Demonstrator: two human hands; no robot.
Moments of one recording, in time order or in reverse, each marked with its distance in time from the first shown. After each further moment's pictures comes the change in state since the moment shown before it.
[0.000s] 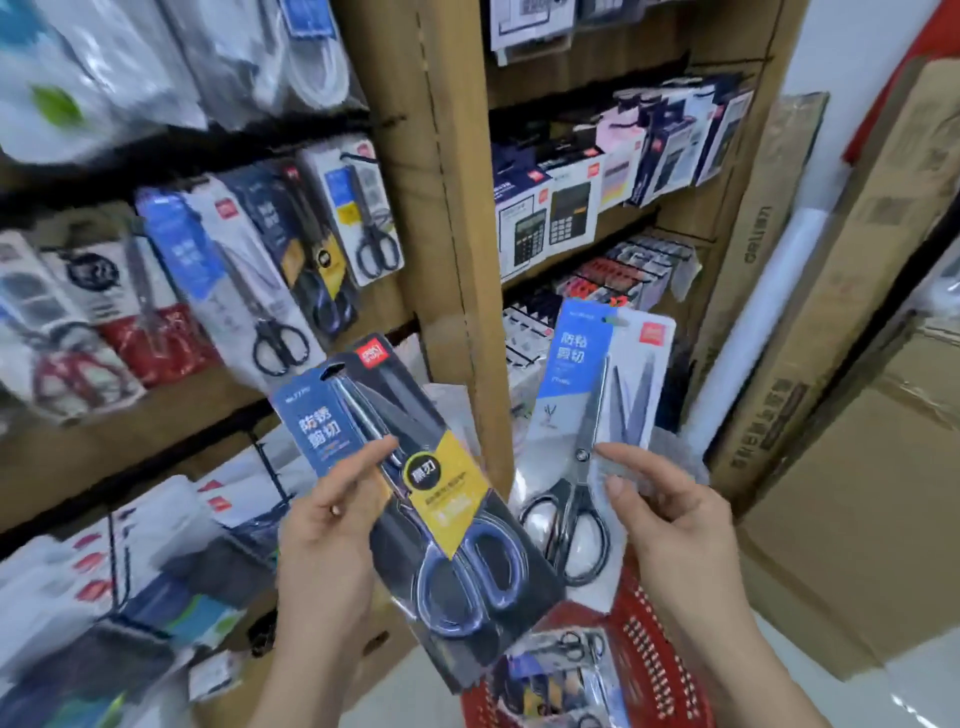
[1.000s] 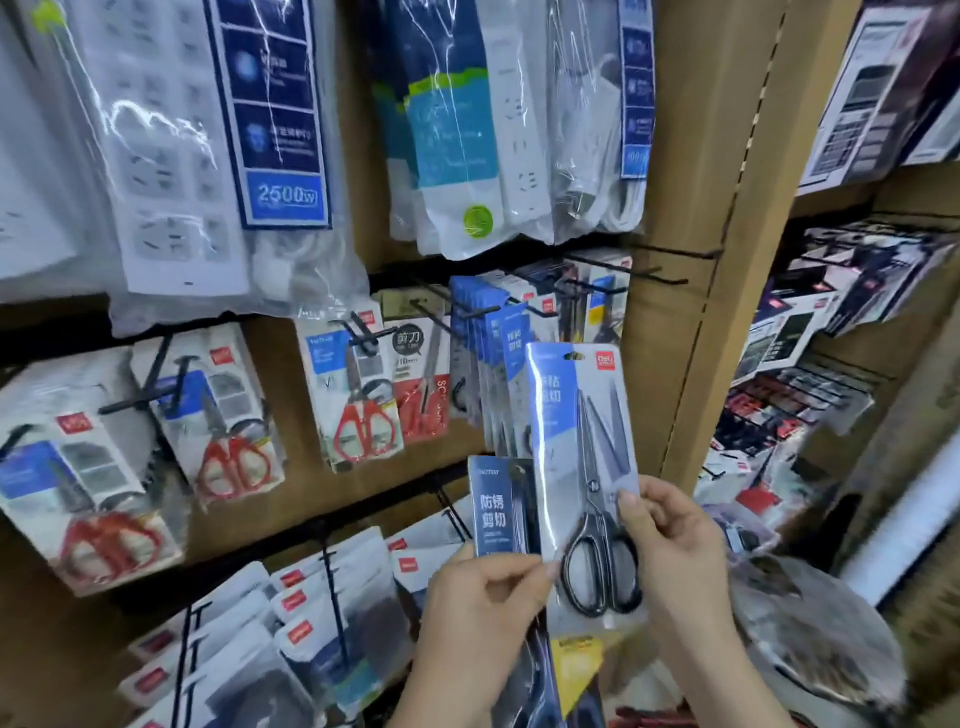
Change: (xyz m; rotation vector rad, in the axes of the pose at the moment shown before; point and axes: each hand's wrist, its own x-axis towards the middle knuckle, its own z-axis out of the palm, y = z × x) left_hand 0.089 0.021 -0.193 0.386 -0.194 0.003; right_hand -0.004 -0.024 0.294 0.188 -0.031 0.022
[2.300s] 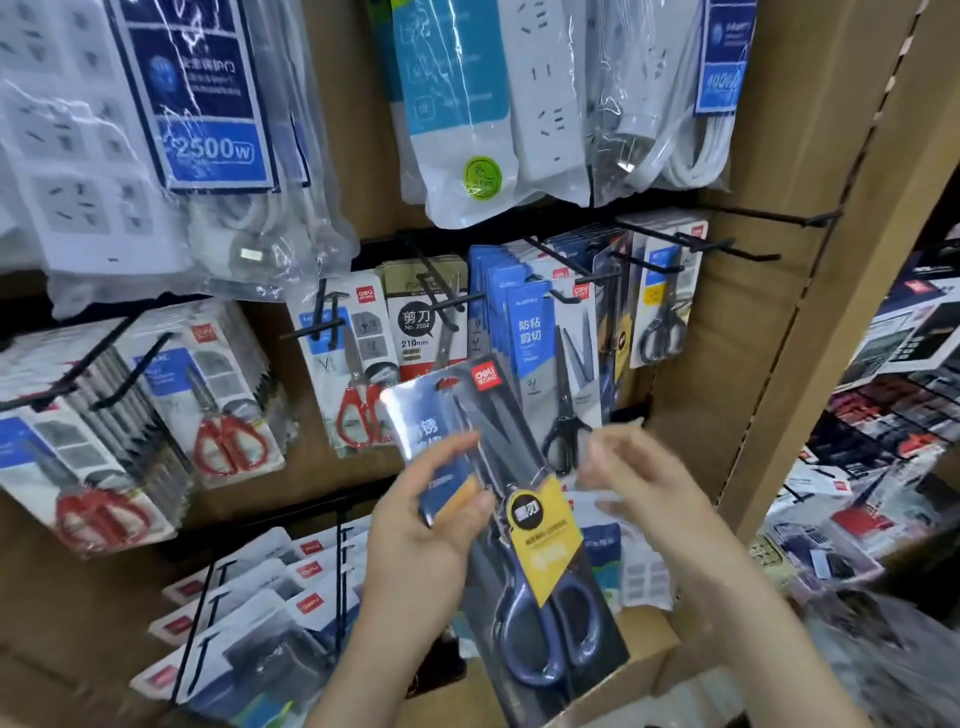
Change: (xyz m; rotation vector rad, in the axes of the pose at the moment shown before) left_hand 0.066 0.028 0.005 -0.235 0.326 0.135; right_hand 0.119 0.014 0.004 -0.247 -0.638 0.120
